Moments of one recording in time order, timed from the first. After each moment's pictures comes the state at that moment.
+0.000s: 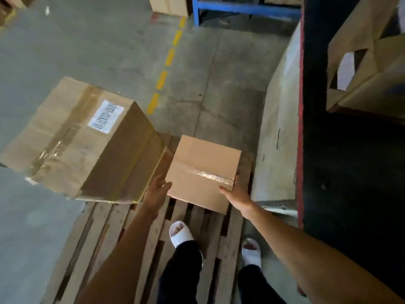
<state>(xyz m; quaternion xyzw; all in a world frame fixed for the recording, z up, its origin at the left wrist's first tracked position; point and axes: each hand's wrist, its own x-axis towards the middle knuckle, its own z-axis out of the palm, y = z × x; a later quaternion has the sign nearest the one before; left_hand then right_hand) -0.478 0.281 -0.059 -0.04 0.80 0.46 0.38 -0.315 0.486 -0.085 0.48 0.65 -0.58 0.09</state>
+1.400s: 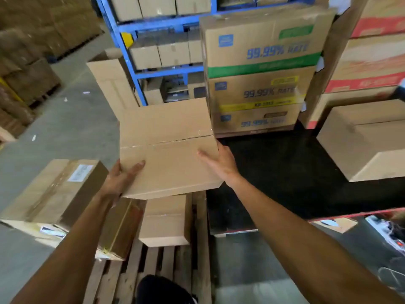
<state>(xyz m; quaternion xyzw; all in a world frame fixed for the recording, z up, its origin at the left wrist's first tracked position) -0.272 0.314 0.232 0.24 0.73 0.58 0.27 -0.061 0.518 0.199 0.38 0.72 -0.51 -0.28</state>
